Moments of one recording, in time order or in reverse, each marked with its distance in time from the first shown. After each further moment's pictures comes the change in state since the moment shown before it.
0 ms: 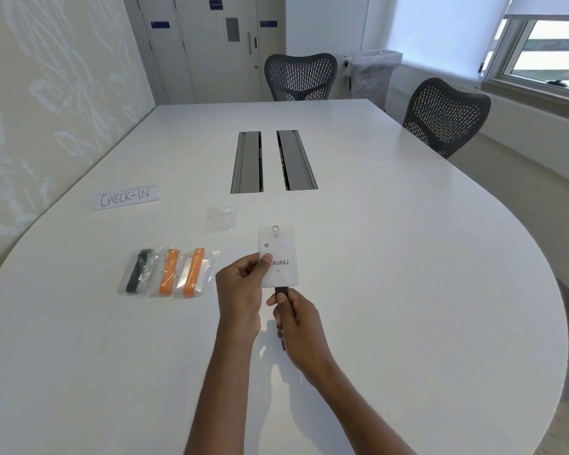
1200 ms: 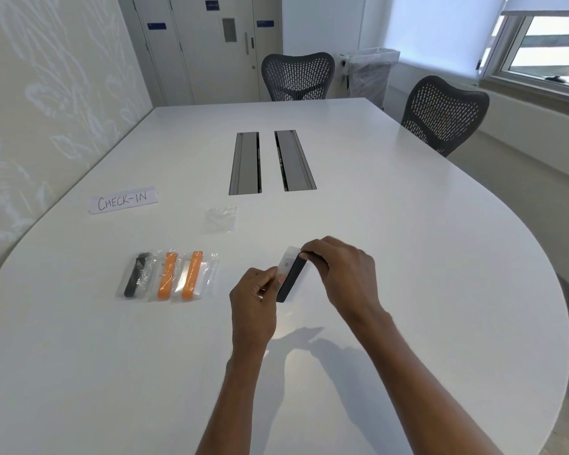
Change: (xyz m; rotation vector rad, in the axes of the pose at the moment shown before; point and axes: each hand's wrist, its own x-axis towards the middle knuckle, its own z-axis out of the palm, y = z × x) left_hand -0.012 -0.027 -0.004 0.580 -0.064 0.490; right_hand 0.049 -0.065 -0.078 -0.909 0.293 -0.579
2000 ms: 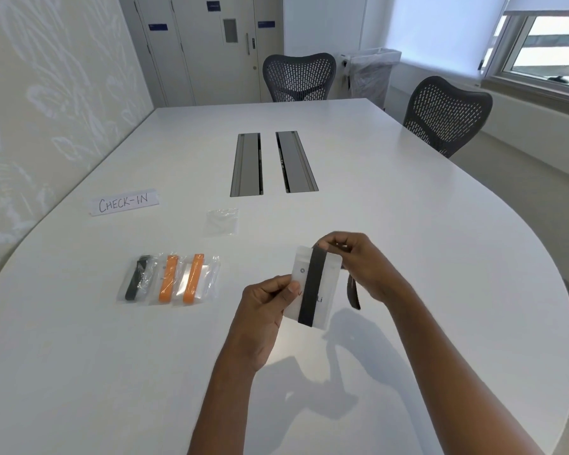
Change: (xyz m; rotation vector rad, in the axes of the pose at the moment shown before) left_hand -0.004 0.031 -0.018 -0.792 -0.454 -0.414; right_hand 0.033 0.048 -0.003 0.900 -0.422 0.391
